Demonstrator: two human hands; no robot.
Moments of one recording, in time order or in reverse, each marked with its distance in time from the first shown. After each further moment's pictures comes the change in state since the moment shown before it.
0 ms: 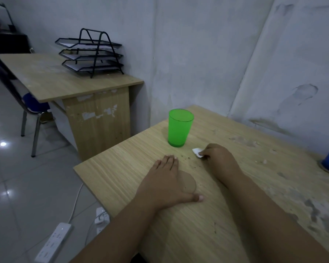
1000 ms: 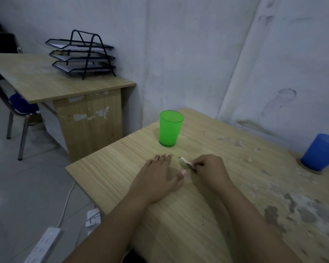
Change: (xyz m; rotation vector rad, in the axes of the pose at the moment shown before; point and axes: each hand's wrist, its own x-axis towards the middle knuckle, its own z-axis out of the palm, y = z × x) left_hand 0.002 -0.001 0.001 -0.158 0.124 -0.008; right_hand -0.037 -0.030 -0.013 0.332 0.013 0.272
